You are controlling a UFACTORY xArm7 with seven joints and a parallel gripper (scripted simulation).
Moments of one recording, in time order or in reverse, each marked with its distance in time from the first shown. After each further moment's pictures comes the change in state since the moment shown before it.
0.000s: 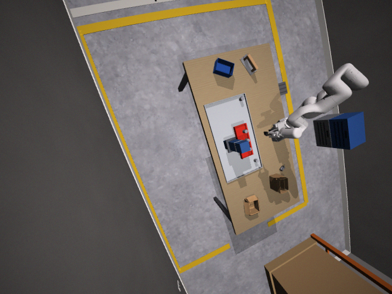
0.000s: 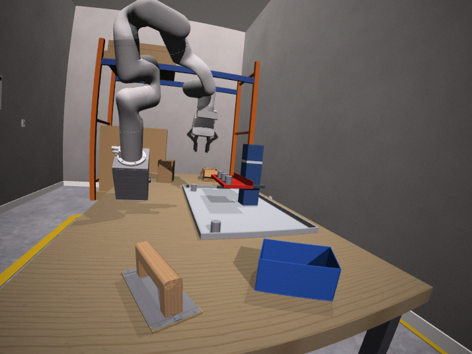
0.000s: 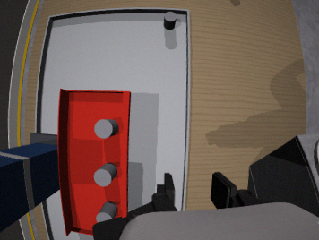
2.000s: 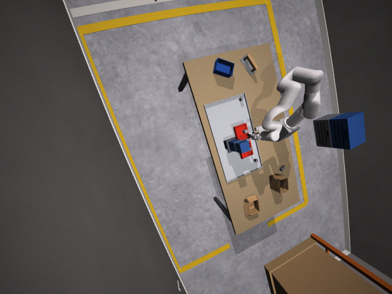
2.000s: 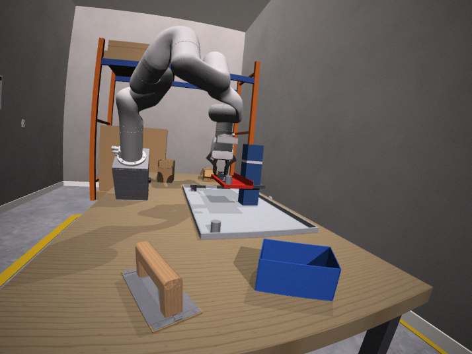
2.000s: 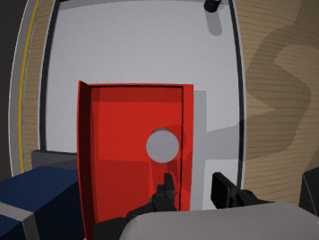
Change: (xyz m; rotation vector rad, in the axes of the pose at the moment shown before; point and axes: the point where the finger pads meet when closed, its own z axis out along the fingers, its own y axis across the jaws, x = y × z) arm 0.009 -0.097 0.096 0.014 0.009 0.028
